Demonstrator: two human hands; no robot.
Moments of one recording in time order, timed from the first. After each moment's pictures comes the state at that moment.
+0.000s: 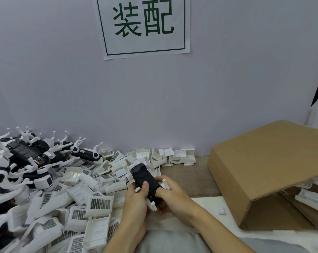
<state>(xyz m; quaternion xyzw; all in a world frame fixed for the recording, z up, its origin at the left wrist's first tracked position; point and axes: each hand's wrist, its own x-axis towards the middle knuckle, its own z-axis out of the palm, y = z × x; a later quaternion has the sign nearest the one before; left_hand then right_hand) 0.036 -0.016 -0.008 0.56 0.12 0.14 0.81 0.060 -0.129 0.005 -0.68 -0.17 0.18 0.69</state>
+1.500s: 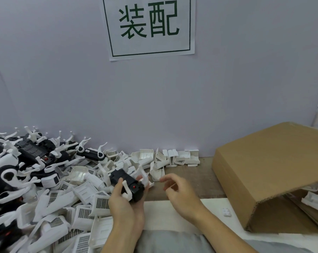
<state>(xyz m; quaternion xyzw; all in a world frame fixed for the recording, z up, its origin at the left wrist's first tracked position) 0.028 0.001 0.010 0.25 0.15 0.22 0.93 0.066 -0.136 -0.001 -0.80 -0.19 -0.01 0.57</state>
